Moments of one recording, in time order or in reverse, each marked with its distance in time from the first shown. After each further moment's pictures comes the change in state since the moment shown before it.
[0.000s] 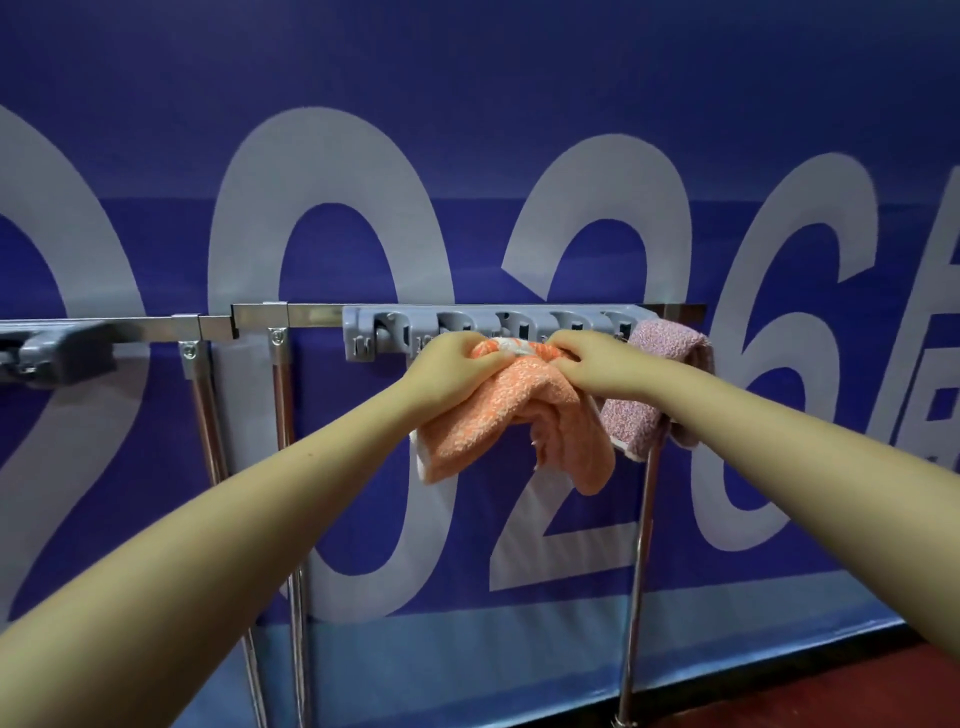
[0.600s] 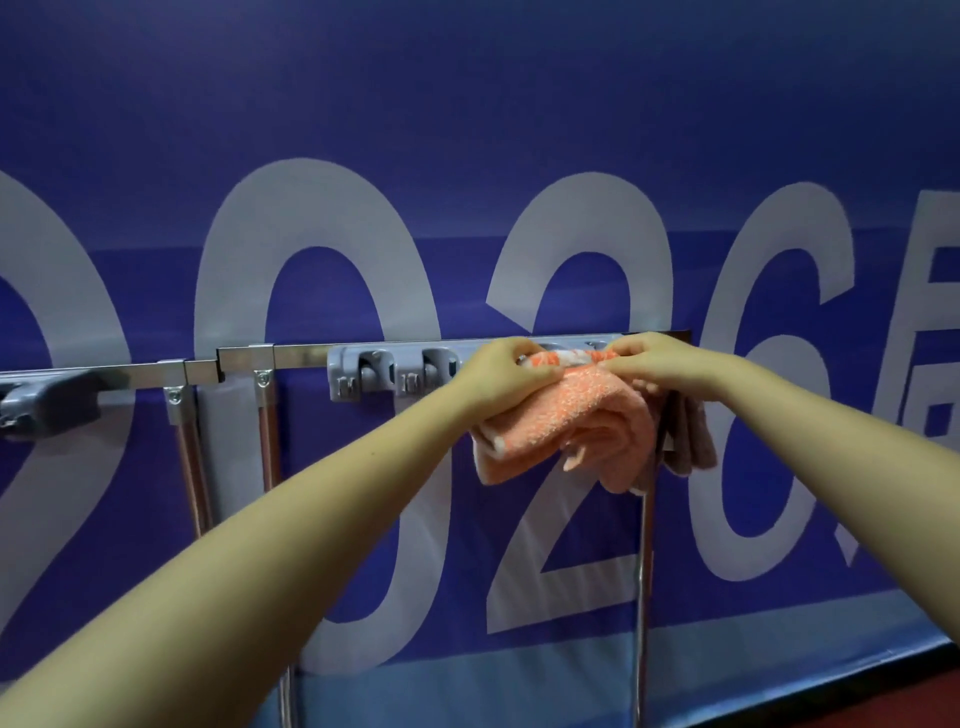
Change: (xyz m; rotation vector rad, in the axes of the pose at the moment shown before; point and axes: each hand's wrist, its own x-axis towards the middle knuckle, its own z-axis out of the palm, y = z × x) left_hand 0.033 0.056 0.025 0.039 -0.083 0.040; right_hand -0.014 0.058 -0.056 0.353 -0.054 0.164
